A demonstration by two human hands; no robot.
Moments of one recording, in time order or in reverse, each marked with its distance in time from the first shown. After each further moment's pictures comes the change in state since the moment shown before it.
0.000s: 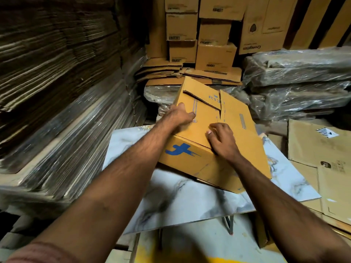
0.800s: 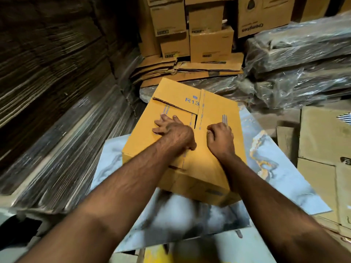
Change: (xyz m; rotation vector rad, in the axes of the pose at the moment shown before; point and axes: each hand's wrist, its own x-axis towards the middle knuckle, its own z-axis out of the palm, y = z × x) left_hand 0.032 0.118 0.084 0.731 -0.150 -0.400; right_hand 0.074 0.111 -0.011 -0.048 0.123 0.072
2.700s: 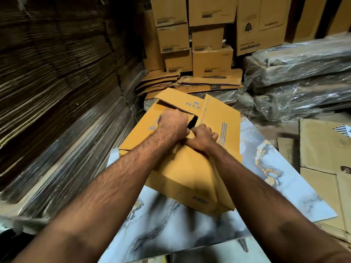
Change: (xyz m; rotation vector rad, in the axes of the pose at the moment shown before) left_hand -0.009 -0.081 -0.036 0.172 0.557 0.394; right_hand 0.015 -0.114 0.003 -0.137 -0.387 0.075
